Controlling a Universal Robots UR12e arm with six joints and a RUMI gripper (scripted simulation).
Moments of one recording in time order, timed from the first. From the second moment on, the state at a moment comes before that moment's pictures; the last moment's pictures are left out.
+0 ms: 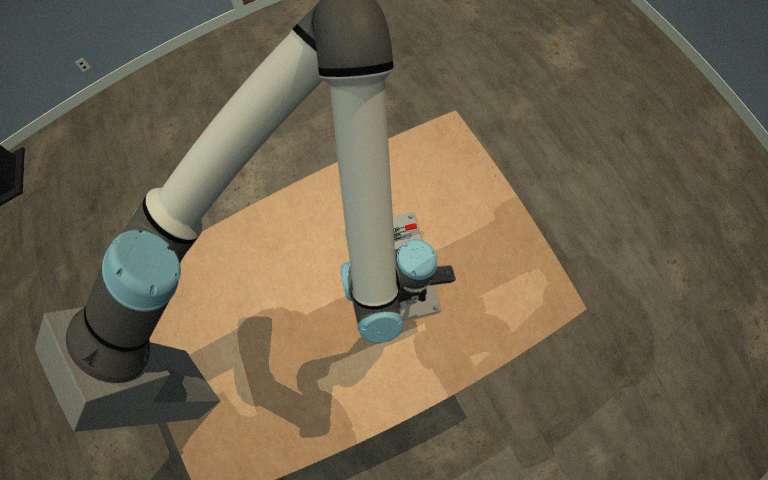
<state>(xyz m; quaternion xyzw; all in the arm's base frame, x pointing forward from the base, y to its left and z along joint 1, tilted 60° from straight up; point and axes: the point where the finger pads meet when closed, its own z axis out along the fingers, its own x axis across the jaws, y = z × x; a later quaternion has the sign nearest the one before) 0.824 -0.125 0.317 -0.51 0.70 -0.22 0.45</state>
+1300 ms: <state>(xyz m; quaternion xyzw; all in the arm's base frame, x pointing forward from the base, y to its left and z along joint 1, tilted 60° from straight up) 0.847 -0.133 0.331 -0.51 0.70 -0.22 0.45</state>
